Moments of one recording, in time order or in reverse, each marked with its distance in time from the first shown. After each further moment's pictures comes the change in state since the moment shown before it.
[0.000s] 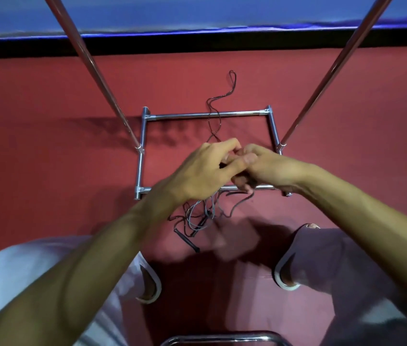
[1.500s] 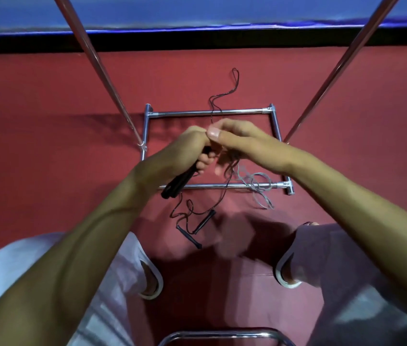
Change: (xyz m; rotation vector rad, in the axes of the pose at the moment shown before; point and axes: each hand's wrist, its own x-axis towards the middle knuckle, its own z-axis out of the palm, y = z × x) left_hand 0.002 0.011 -0.041 -0.607 -0.097 -0.483; right_hand 0.021 -0.024 0.003 -0.020 0.028 -0.191
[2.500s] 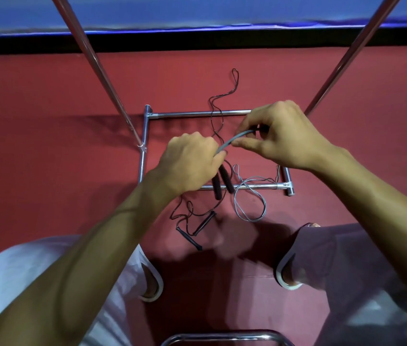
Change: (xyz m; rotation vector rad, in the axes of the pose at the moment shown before) left_hand 0.003 -0.014 0.009 1.303 0.367 0.220; right_hand -0.020 -0.010 -0.037 -0.898 0.331 -0.316
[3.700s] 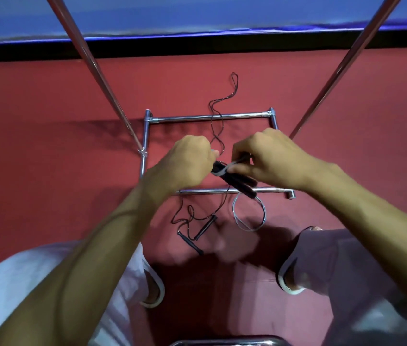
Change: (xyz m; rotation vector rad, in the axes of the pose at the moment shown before) left_hand 0.015 -0.008 -0.005 -0.320 -0.136 -0.142; right_hand -0.007 -0.003 0.021 -0.103 -0.224 -0.023
